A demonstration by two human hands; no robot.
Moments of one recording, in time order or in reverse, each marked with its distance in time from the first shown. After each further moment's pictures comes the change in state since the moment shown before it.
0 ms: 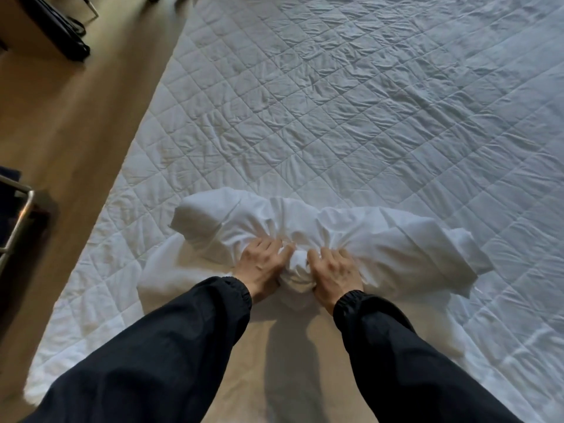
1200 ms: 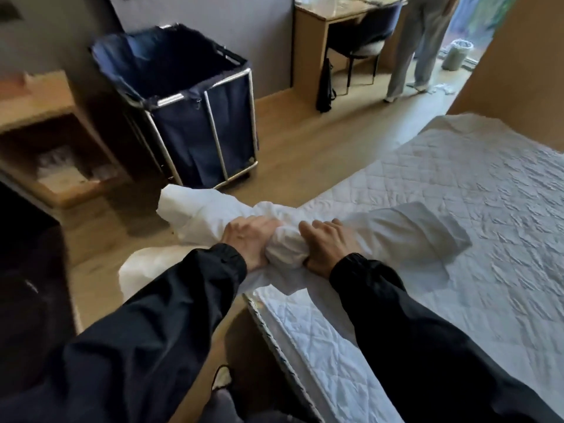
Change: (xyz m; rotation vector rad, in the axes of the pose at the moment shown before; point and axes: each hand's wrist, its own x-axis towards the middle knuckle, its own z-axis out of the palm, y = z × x) left_hand -0.385 -0.003 -0.324 0.097 0.254 -0.888; right_hand -0.078 -0.314 -0.289 0.103 0.194 -0.922
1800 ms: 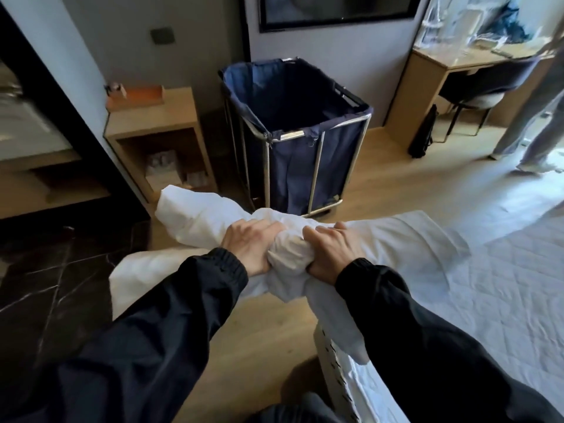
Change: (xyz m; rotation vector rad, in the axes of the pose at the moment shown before) left_hand -0.043 -0.320 -0.077 0.136 0.061 -0.290; right_hand 0.275 -0.226 0.045 0.027 0.065 -0.318
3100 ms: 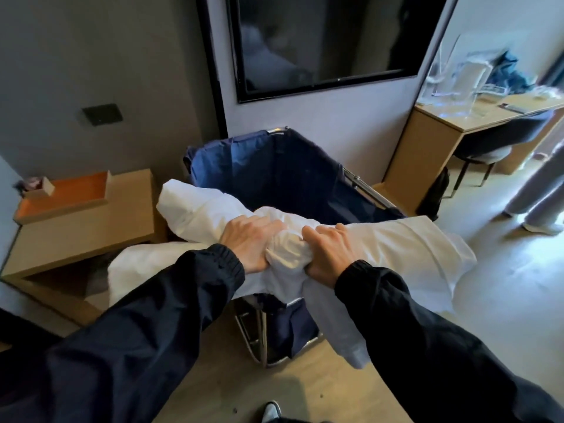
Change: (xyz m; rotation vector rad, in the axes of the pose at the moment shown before) left_hand 0.596 -0.323 0.103 0.023 0.121 0.192; right_hand 0.586 0.261 0.131 -0.012 0.077 0.137
